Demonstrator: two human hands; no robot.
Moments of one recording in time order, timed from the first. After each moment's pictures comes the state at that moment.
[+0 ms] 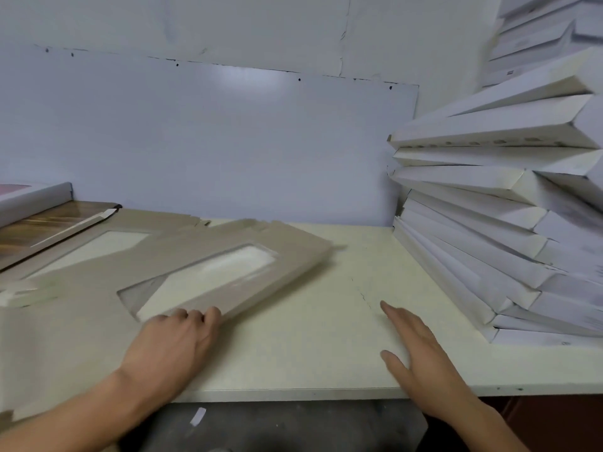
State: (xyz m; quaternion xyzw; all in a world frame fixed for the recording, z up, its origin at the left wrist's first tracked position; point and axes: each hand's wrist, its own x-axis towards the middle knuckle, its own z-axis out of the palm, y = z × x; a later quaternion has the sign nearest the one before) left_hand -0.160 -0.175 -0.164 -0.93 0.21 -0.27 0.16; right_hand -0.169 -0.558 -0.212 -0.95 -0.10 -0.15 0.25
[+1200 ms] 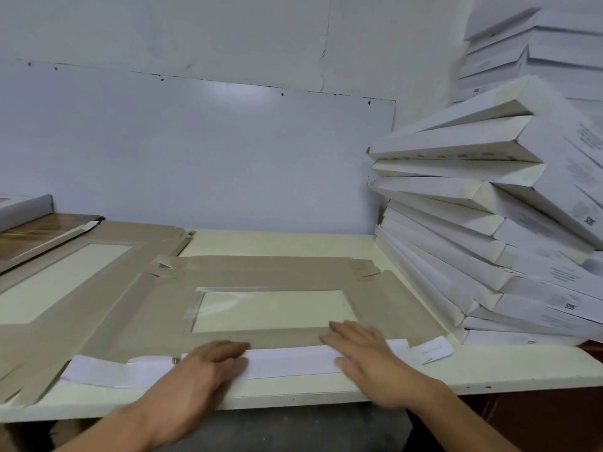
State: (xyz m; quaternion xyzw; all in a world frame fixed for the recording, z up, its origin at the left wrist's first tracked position) left_hand -0.169 -0.203 -0.188 -0.93 0.35 -0.13 -0.07; right_hand -0.152 -0.540 -0.199 -0.97 -0.22 0.02 0.11
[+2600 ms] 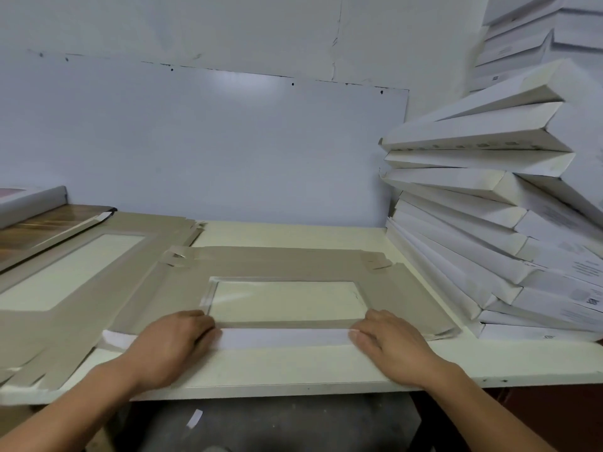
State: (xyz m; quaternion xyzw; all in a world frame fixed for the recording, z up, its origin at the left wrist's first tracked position) left_hand -0.130 -0.152 -0.186 -0.96 0.24 -0.14 -0.08; right_hand -0.142 -0.540 -0.190 -0.98 -0.16 -0.08 0.11
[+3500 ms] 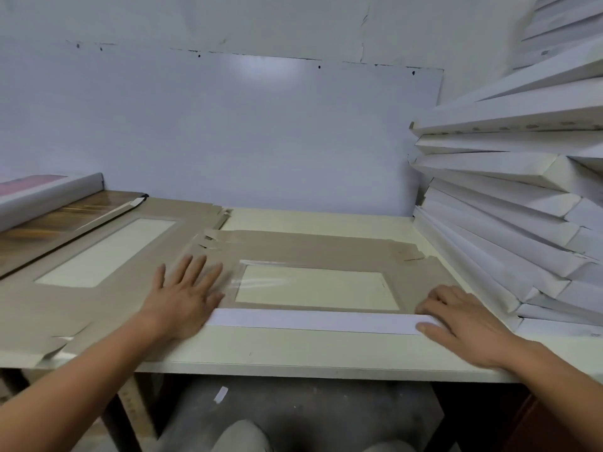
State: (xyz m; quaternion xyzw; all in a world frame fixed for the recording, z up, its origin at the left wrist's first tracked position) left_hand -0.085 -0.105 -0.203 -1.00 0.03 -0.06 0.05; right_hand -0.129 -0.615 -0.179 -0.99 -0.15 -0.05 -0.04
